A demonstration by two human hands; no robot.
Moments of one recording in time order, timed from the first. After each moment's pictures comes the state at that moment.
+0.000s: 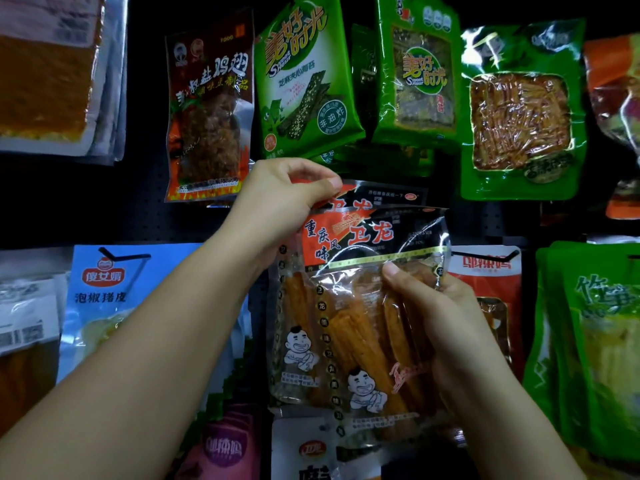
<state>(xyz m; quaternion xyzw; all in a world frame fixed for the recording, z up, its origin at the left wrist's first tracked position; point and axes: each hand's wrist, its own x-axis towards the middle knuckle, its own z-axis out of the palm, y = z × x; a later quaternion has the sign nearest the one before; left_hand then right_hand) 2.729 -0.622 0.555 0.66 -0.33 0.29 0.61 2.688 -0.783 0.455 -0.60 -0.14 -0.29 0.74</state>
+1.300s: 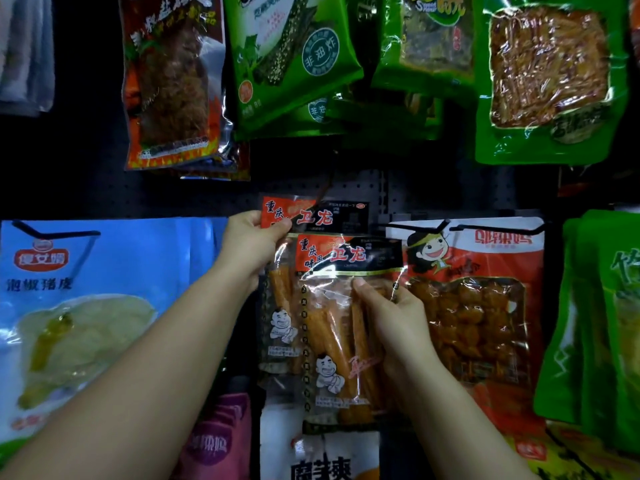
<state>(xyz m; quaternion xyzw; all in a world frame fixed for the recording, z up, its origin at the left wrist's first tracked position) 2.855 -0.629 0.496 0.66 -0.18 0.25 0.69 2.801 -0.790 0.408 -0.58 -0.03 -0.30 0.75</state>
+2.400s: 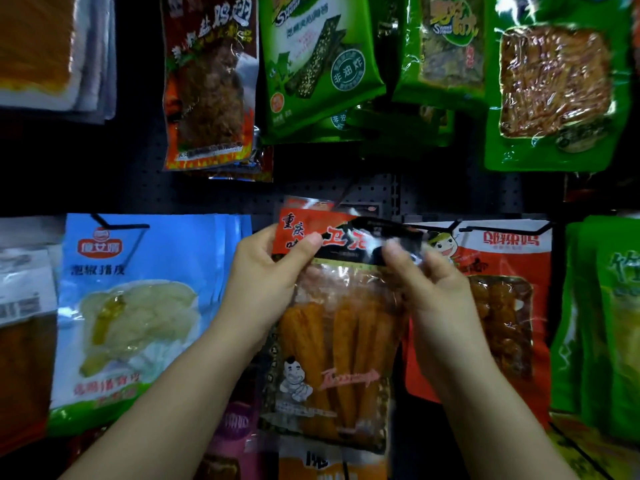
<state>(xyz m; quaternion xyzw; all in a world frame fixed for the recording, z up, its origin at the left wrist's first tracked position) 2.757 -0.609 0.457 0.61 -0.31 0.31 0.66 2.715 -0.768 0.435 -0.59 -0.21 -0.35 0.70</state>
